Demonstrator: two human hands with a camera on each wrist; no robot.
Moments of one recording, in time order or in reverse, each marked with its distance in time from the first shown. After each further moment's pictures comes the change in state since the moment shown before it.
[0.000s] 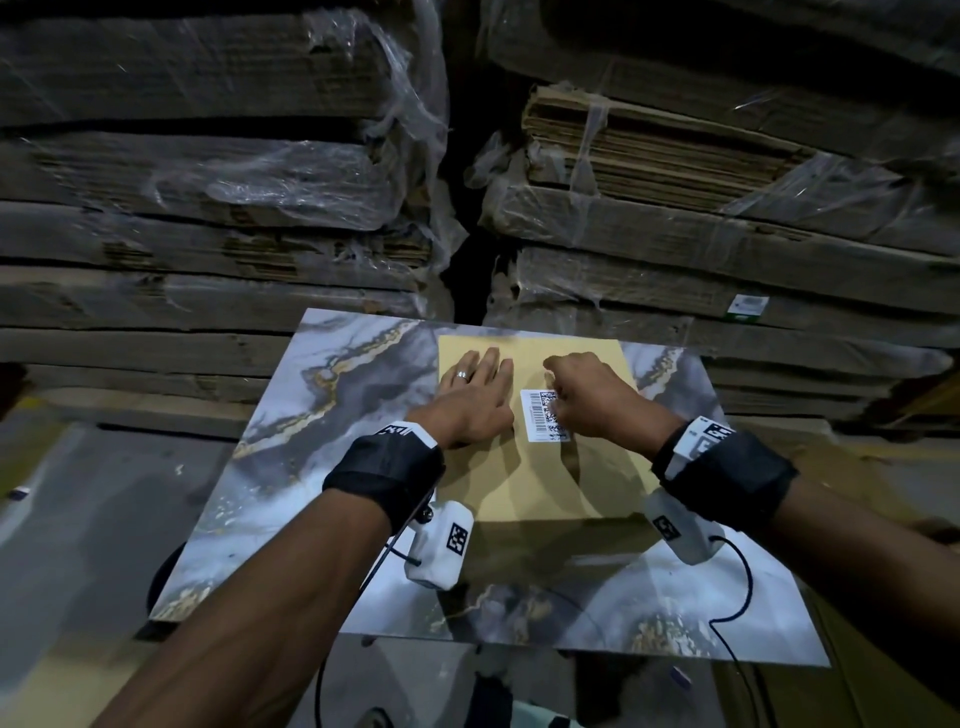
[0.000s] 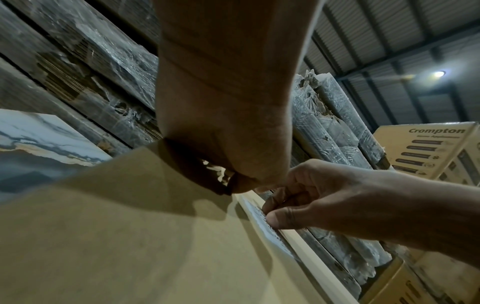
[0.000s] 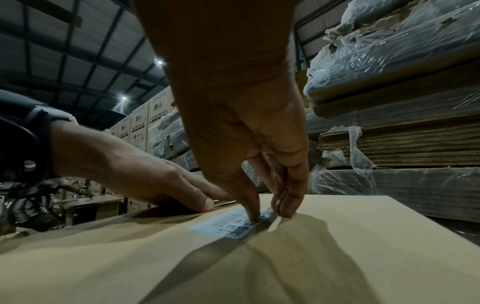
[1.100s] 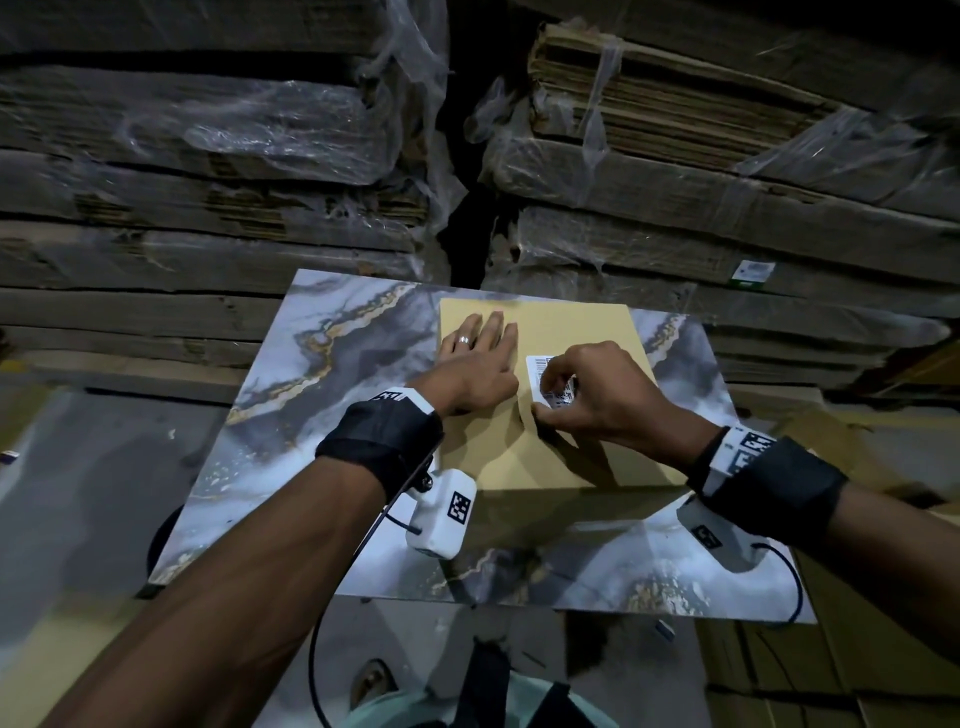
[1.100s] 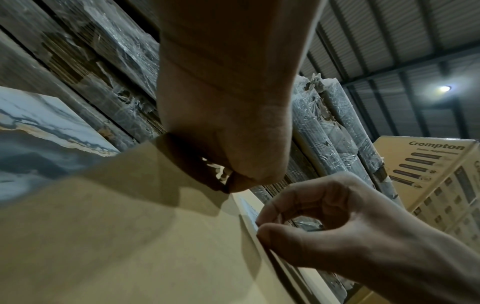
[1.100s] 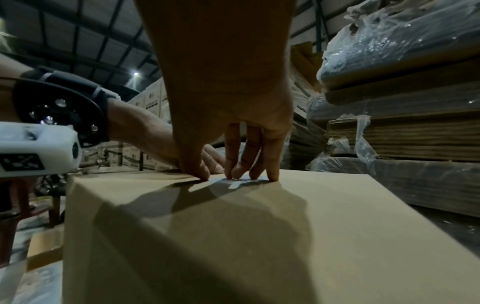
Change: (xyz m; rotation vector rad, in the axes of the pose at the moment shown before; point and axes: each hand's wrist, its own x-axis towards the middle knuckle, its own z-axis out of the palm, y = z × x) left_hand 0.004 -0.004 0.003 -0.052 0.002 0.011; right_hand -0.046 -0.012 -0.004 0.203 0.110 -0.158
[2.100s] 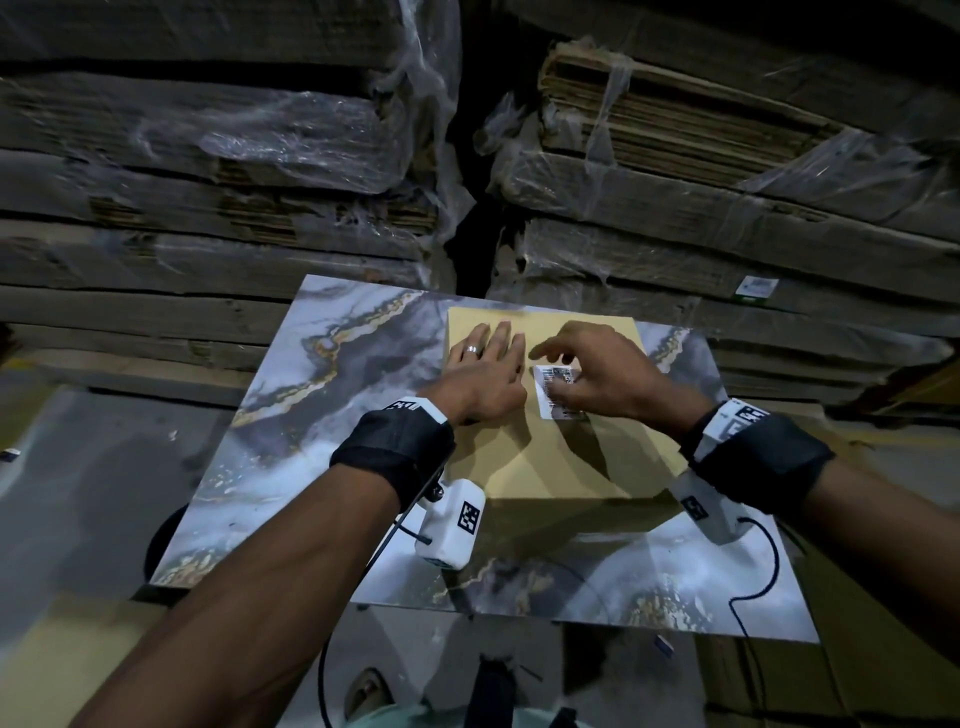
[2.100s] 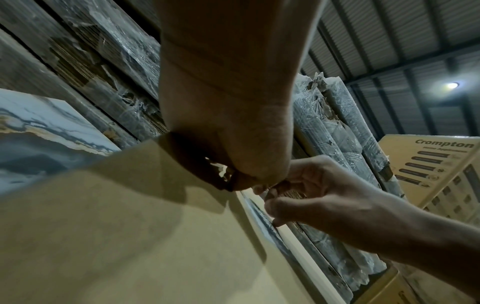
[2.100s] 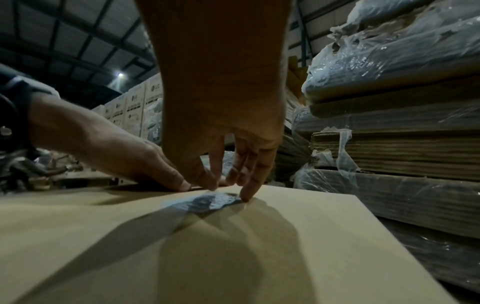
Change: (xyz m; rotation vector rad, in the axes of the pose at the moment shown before) left_hand 0.002 -0.001 0.003 0.015 0.027 -0.001; right_hand 0.034 0.014 -0.008 -0.088 -0.044 -0.049
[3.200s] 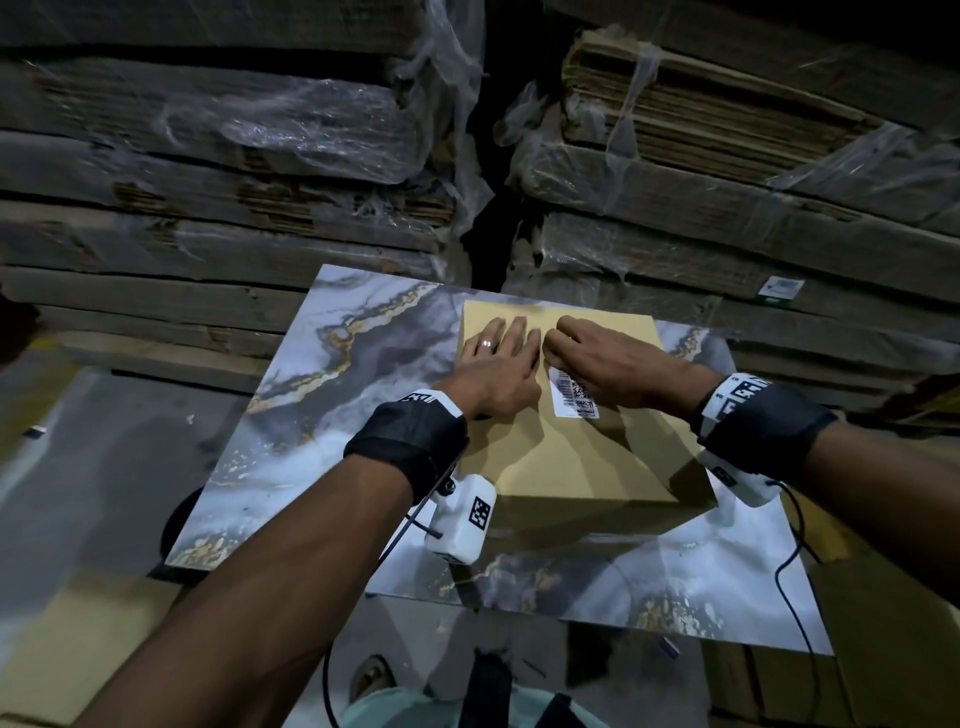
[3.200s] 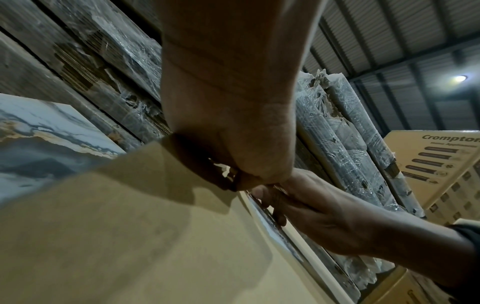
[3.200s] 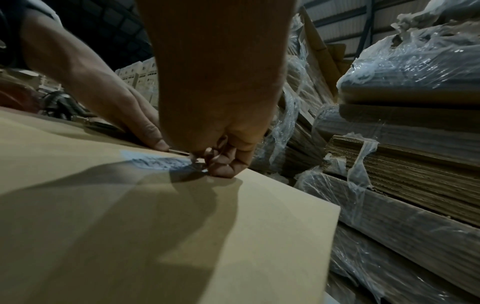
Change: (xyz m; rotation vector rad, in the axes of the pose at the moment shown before) left_hand 0.001 0.000 0.000 -0.009 0.010 -0.005; right_hand 0.026 0.030 0.017 -0.220 -0.063 -0.387
